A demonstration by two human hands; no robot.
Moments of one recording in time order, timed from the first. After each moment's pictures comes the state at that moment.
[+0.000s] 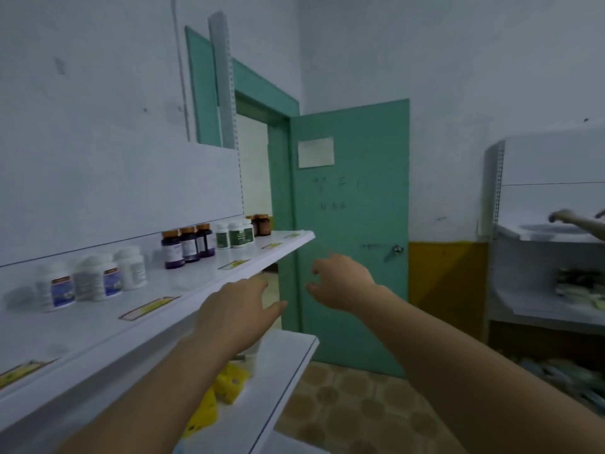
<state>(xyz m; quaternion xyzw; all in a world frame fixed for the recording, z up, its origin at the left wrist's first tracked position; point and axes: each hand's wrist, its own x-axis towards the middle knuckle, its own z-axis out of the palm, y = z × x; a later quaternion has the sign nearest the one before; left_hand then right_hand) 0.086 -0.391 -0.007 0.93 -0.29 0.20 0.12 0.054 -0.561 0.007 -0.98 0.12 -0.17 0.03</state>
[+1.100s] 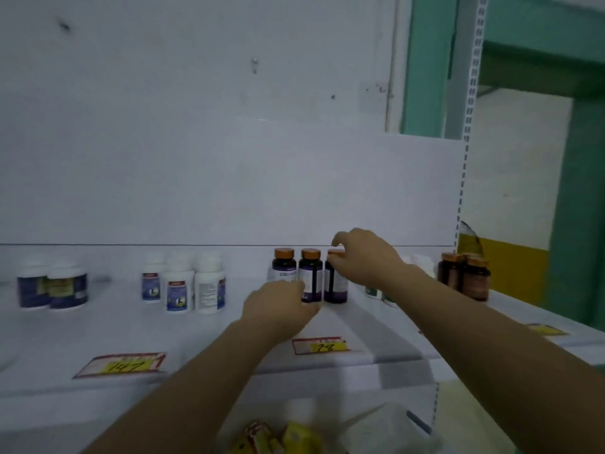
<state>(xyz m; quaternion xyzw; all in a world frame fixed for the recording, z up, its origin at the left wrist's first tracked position) 0.396 -0.463 0.002 0.97 0.13 0.18 0.12 0.496 -0.585 0.062 -0.90 -0.35 -0.23 0.11</state>
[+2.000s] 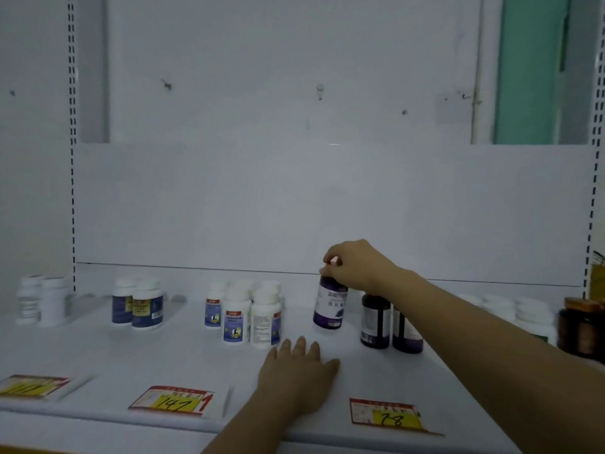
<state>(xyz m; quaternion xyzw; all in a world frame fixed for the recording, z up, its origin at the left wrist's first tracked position) 0.404 -0.412 -0.039 0.95 0.29 0.03 0.05 0.513 -0.480 0.091 -0.83 -0.51 -0.13 0.18</state>
